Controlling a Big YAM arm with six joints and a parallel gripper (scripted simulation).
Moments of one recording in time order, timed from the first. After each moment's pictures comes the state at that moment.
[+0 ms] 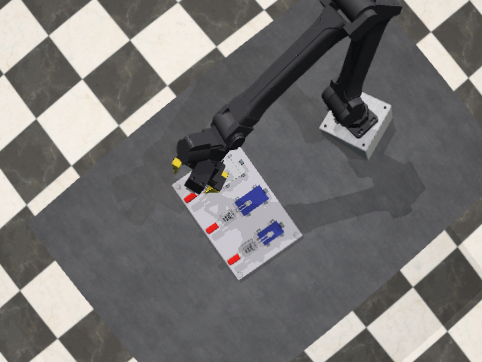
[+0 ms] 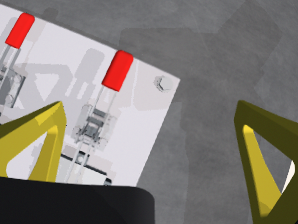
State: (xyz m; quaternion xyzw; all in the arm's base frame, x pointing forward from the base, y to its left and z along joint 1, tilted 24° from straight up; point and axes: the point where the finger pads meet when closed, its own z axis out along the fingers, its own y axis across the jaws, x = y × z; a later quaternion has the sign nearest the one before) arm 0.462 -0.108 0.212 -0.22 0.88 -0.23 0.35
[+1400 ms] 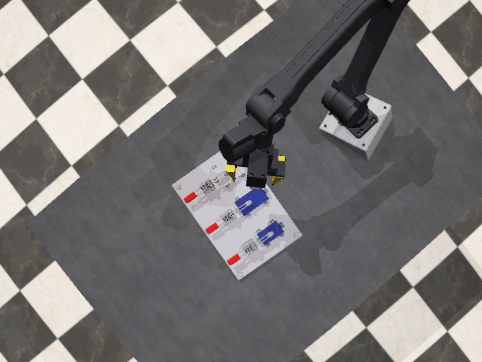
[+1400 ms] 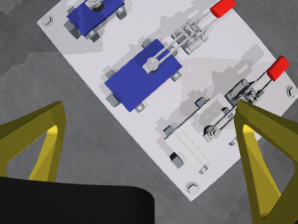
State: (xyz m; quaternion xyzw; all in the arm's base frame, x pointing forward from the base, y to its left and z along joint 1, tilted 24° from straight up) arm 0.336 0.015 0.216 -0.40 0.87 -0.09 0.27
